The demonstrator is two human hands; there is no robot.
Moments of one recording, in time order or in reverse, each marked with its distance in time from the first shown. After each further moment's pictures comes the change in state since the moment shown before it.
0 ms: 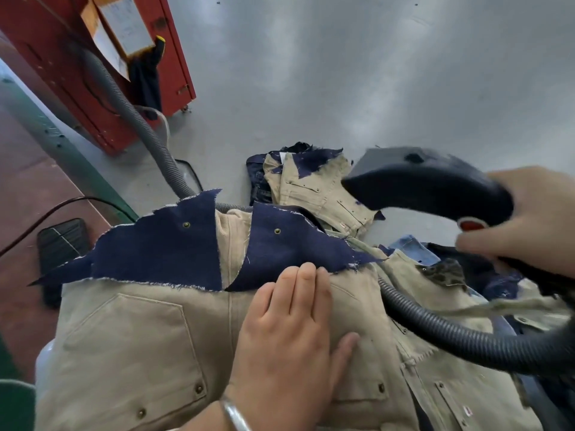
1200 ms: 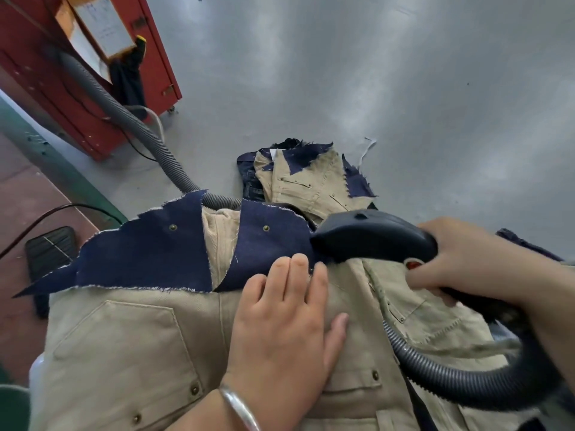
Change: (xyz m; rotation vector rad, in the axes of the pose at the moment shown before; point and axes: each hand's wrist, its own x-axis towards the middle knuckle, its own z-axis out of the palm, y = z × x) left_hand 0.007 -0.002 0.001 -0.017 -0.006 0.036; right_hand 0.003 0.012 0.056 0.194 -0.345 0.093
